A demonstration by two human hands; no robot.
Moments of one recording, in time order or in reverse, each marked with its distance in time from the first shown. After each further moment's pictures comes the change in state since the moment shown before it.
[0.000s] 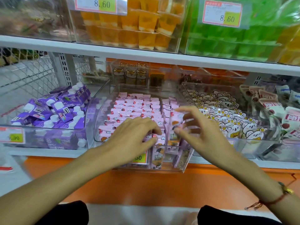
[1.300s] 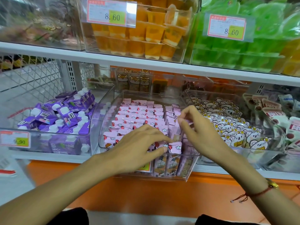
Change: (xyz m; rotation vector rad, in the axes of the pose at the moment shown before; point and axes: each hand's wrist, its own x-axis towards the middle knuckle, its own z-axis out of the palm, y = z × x) left_hand 0.003 -0.009 0.006 -0.070 -0.112 0.070; right_hand 0.030 -0.006 0.007 -0.183 -0.012 0.036
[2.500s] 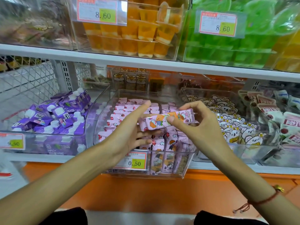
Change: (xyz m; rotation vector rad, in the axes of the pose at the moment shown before) left_hand 0.010 0.020 -0.022 -1.377 0.145 -0.560; right_hand -0.014 -0.013 -0.006 0.387 0.210 0.139
